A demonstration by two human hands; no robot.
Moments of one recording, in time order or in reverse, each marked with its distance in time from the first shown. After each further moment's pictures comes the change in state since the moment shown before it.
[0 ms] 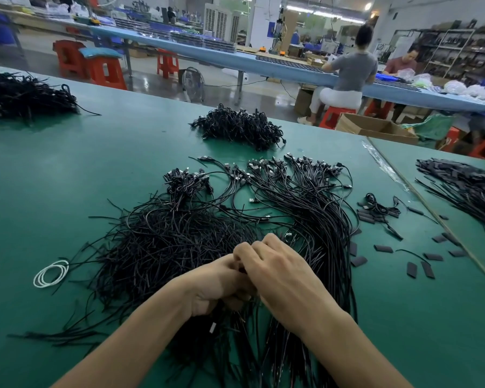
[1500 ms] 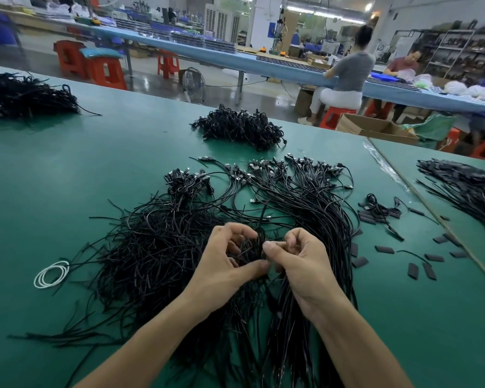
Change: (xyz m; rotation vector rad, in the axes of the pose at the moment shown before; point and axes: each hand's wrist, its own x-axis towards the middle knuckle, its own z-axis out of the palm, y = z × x) left_hand -0.001 -0.011 0.001 0.200 0.444 0.550; right_hand 0.006 0.025 0.023 1.579 0.385 0.726
